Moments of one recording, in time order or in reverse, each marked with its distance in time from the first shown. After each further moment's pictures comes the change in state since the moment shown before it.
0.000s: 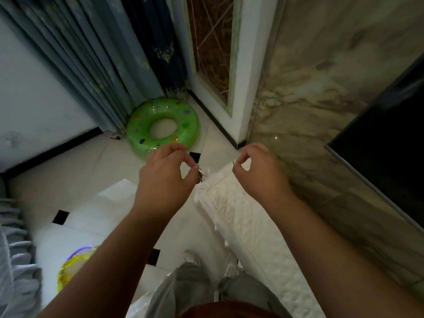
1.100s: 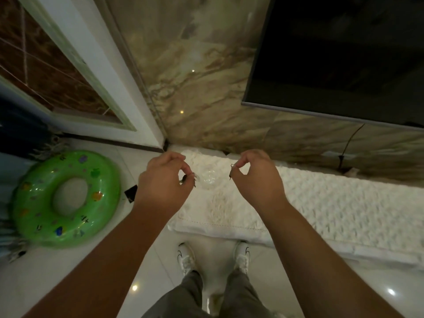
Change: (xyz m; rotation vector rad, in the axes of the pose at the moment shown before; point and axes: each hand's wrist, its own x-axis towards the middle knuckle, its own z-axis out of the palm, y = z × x) left_hand 0.174 0.009 0.124 -0.067 -0.530 0.691; right_hand 0.008 0.045 0.038 0.067 0.510 0.786
